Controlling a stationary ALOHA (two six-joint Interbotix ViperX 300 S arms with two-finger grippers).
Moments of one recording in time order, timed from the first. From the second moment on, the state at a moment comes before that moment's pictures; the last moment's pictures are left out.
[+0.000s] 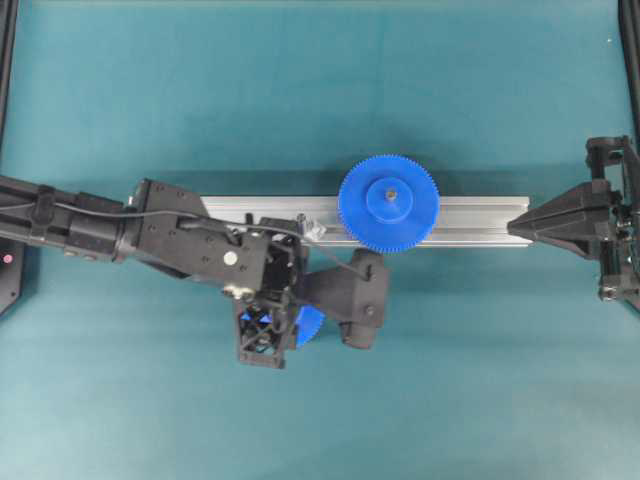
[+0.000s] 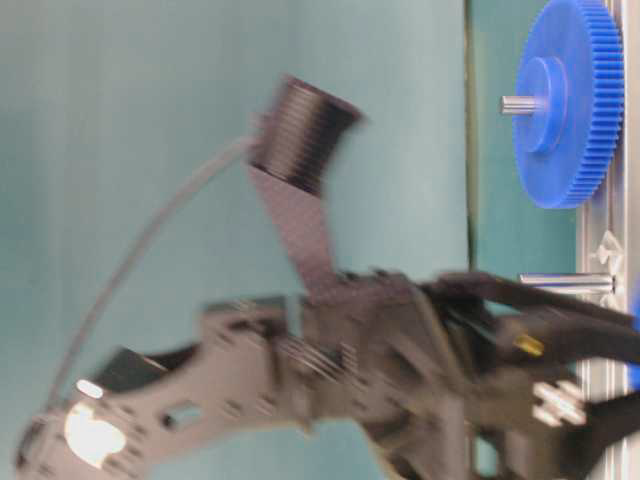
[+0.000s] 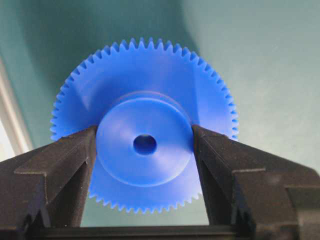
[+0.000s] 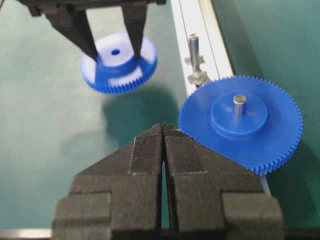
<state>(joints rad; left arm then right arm) -0.12 0.26 0.14 0.02 0.96 0.02 -0.01 -0.95 1.30 0.05 -0.05 0.14</state>
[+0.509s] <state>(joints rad) -0.09 0.24 0.05 0.02 1.02 0.02 -0.02 -0.99 1.30 0.05 -0.04 0.14</state>
